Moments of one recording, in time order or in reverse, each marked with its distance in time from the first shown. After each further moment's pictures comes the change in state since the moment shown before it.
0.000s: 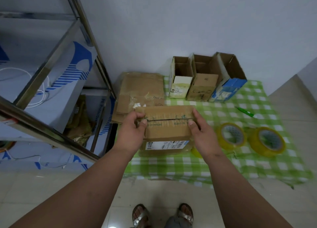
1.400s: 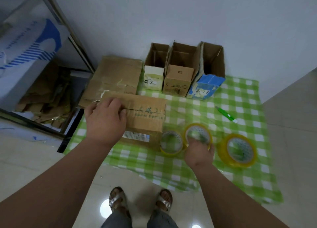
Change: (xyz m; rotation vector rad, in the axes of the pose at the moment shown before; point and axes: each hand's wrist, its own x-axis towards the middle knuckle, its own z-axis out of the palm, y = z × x) left_hand -0.011 0.055 0.114 0.958 0.322 0.189; right_hand 0.063 0.132 -0.117 -1.013 -0.329 0.192
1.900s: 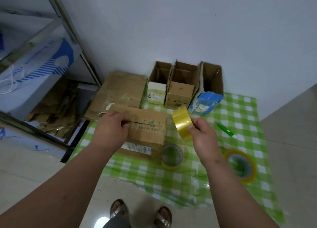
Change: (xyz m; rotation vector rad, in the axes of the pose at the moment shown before) left_hand 0.009 0.007 -0.021 -0.211 -0.141 -0.089; right_hand -0.037 -0.030 -0.107 1.060 0.264 -0.270
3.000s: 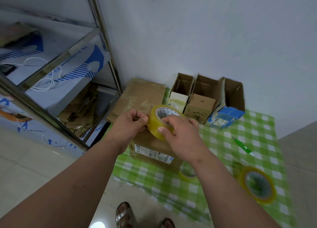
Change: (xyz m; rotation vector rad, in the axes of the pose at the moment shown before) left_hand 0.011 -0.030 -0.029 -0.992 -0.144 -0.272; right_hand -0.016 -0.077 0.083 -0.574 -0.258 -0.620
